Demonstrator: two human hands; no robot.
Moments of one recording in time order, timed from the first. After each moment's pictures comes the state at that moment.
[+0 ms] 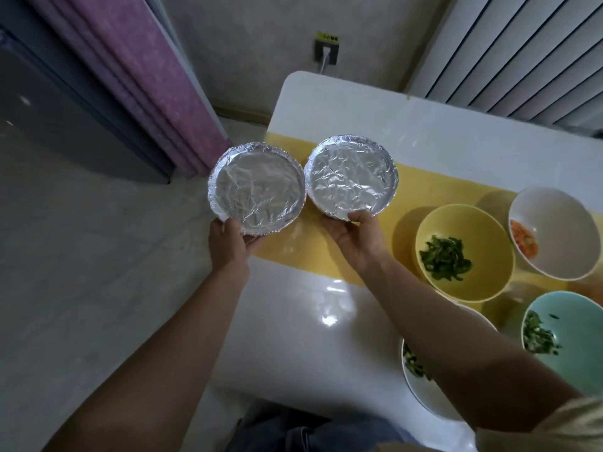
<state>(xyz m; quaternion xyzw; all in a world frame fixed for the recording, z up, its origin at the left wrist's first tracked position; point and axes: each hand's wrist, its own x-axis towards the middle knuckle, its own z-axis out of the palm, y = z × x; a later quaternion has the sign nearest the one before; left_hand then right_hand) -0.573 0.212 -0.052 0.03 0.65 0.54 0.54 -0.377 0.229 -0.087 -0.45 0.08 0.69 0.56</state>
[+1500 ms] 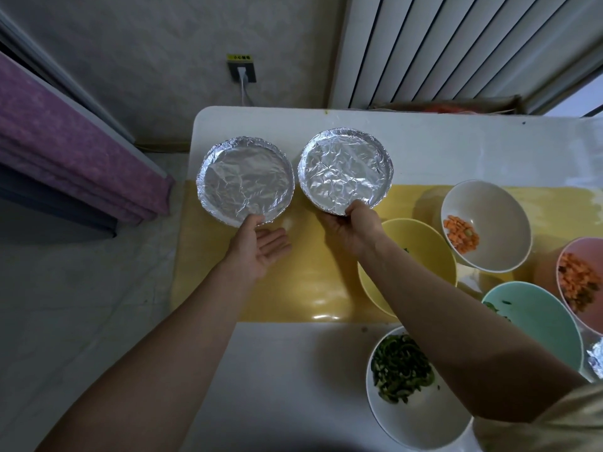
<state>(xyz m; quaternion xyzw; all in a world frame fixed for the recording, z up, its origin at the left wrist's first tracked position) -0.453 0.306 -0.059 0.02 0.61 0.29 0.74 -0.272 0.298 -0.078 -0.53 0.16 0.59 0.59</state>
